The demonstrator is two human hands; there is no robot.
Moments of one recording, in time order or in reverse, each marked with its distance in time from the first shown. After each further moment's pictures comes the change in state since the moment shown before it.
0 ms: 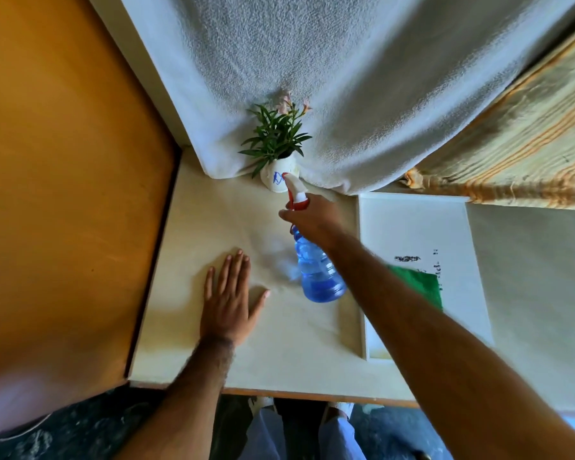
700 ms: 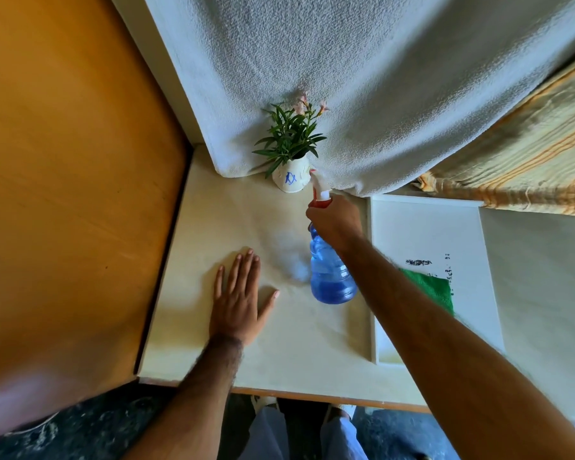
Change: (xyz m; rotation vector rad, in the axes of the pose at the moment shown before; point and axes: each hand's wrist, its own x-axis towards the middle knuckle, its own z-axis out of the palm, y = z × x) left_hand 0.000 -0.002 -0.007 -0.017 -0.059 -0.014; right_hand -0.005 -0.004 -0.002 -0.010 0.143 0.072
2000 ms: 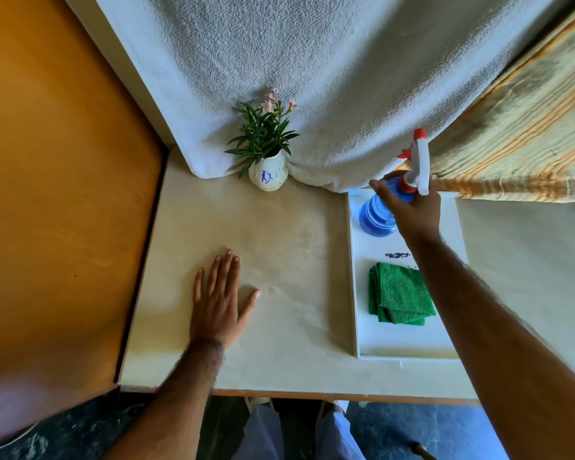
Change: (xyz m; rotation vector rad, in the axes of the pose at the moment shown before) left_hand 0.001 0.001 -0.003 -0.001 -0.080 0.001; right_hand 0.032 0.098 -0.131 0.338 0.303 -0.412
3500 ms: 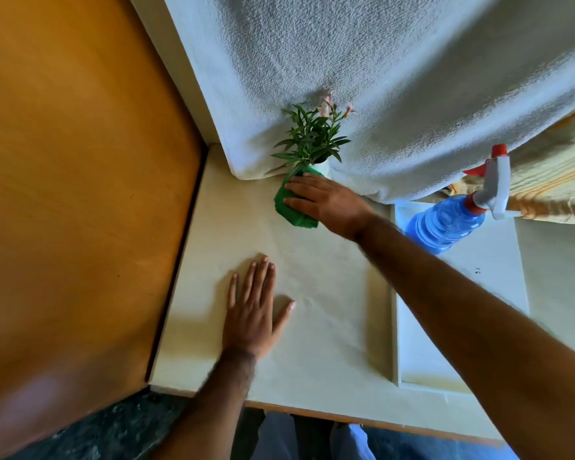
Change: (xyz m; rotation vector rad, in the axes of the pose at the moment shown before) left_hand 0.000 0.000 0.001 0.024 0.024 0.003; right_hand 0.014 -0.045 0.172 -0.691 -0.710 -1.207
